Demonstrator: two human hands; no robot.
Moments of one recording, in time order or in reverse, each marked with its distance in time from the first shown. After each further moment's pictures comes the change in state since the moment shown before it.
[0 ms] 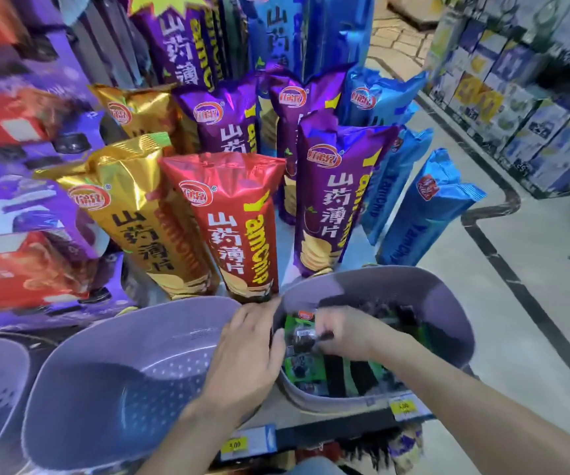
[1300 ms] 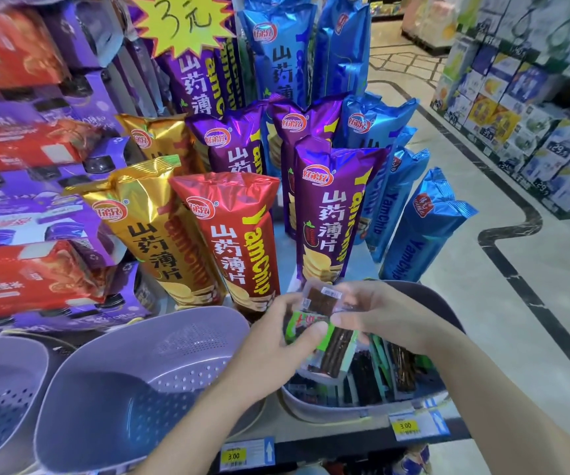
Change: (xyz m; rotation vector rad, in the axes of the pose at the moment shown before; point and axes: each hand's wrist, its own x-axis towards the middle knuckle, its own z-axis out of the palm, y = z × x) left_hand 0.013 0.050 -0.018 -0.622 -0.147 -0.167; right_hand -0.059 -0.001 -0.069 0.779 0.095 -0.194
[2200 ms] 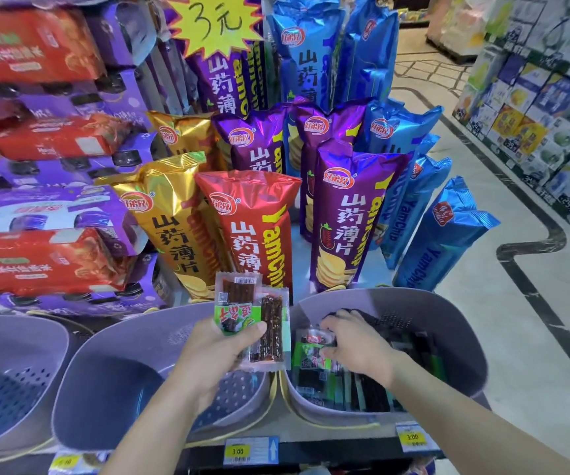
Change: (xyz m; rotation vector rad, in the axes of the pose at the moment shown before) left_hand -0.021 -0.039 -0.054 -0.431 0.288 -0.292; right_hand 0.065 0.072 0.051 -0.901 0.062 0.195
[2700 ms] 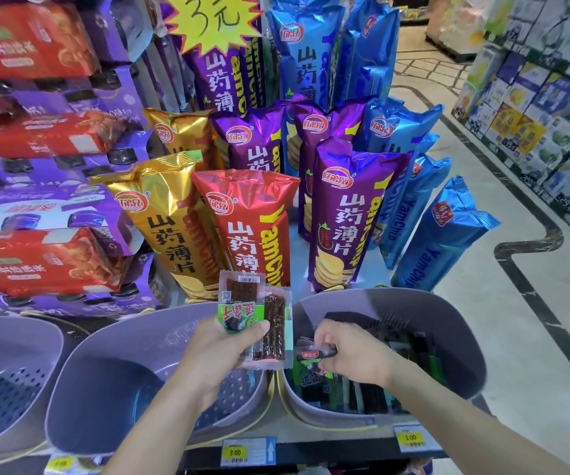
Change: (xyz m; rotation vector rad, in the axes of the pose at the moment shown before) left_hand 0.002 0.003 0.009 0.001 0.014 -0.012; right_hand -0.023 -0.003 -0.004 0.292 -0.069 -0.061
